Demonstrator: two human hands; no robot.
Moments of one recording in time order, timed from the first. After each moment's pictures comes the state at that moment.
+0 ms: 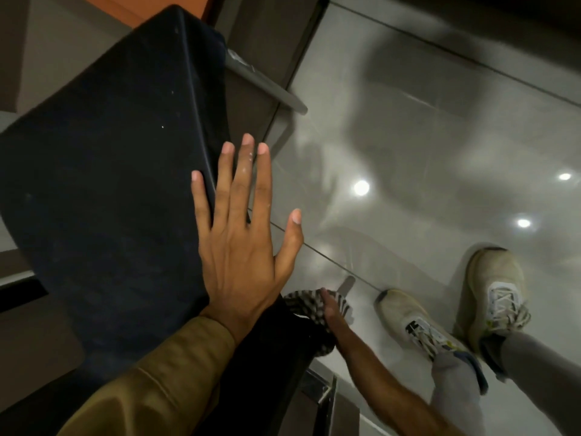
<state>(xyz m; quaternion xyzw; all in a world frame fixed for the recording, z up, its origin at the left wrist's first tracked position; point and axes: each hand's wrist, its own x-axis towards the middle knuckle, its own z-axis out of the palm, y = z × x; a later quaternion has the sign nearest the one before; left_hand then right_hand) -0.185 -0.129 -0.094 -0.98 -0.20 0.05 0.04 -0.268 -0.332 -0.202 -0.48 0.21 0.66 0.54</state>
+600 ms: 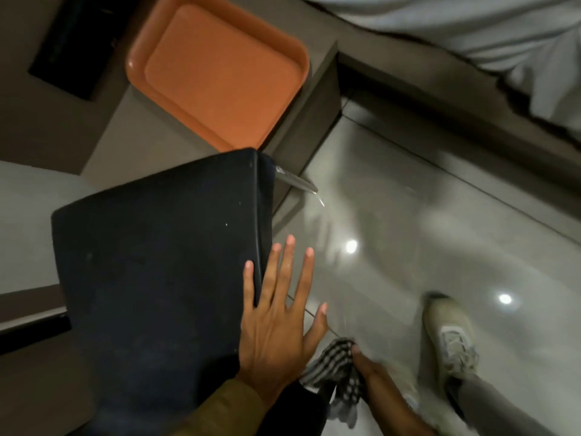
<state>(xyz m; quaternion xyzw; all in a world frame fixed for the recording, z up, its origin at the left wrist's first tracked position) -0.186 -0.124 -0.096 -0.98 -0.17 0.11 0.03 -0.194 -0.340 -0.204 -0.55 0.19 0.64 0.50</state>
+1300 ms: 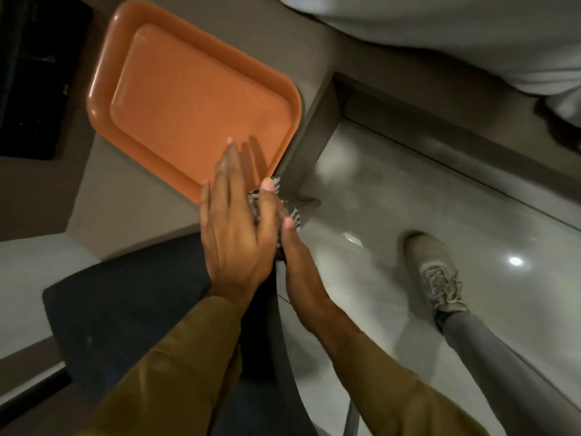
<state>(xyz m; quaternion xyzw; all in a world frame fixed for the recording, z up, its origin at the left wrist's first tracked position) 0.013 0.022 -0.082 -0.91 -0.36 -0.01 -0.20 0.008 -0.068 -0.140 -0.49 0.11 0.52 0.69</state>
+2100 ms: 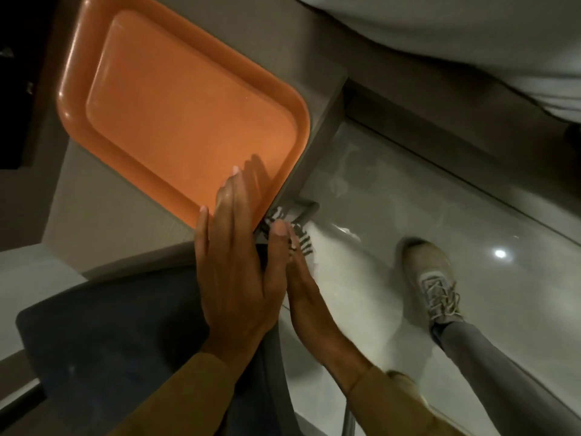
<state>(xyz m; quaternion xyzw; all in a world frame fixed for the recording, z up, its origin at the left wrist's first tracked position) 0.016 0.024 -0.080 -0.92 -0.33 0.04 -0.18 -0.001 -0.066 -0.165 -0.51 0.08 0.51 0.68</state>
